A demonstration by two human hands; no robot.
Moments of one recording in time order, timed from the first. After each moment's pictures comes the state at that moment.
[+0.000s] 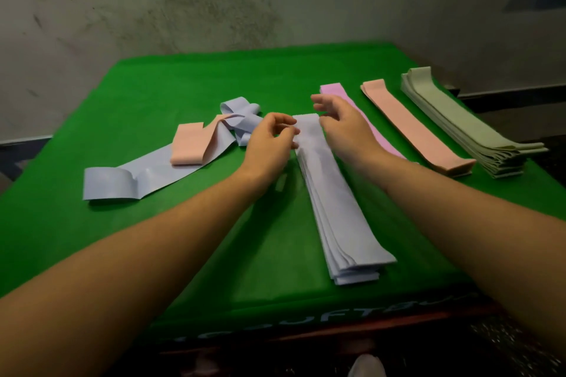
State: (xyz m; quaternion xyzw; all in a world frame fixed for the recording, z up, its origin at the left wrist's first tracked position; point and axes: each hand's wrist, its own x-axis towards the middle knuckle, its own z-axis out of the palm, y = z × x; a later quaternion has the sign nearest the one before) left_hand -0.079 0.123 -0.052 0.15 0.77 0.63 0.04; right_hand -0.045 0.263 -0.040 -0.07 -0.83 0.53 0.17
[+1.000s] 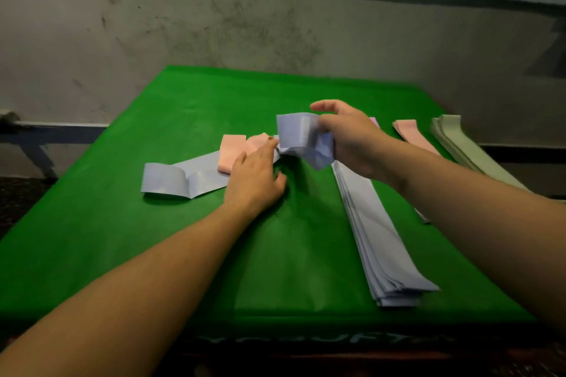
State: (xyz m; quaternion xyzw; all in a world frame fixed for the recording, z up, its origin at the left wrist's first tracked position) left_hand -0.100 0.022 -0.078 0.20 0.93 0.28 -0.12; right_hand -0.063 0.179 0.026 -0.06 -0.72 0.69 0.03
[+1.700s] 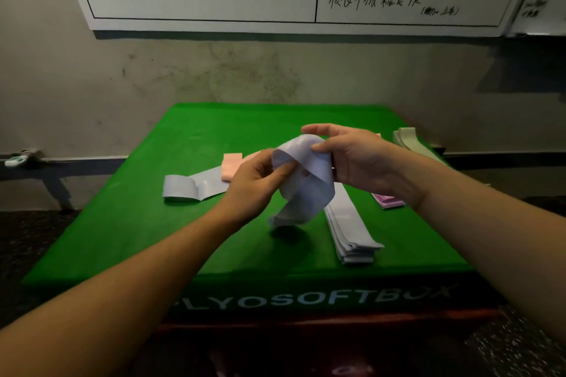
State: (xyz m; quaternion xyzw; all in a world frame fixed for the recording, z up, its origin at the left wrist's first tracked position) left_hand 0.026 0.006 0.012 0.31 0.69 0.65 -0.03; right_hand 0.068 0.187 0.084 0.02 -0.63 0.77 -0.10
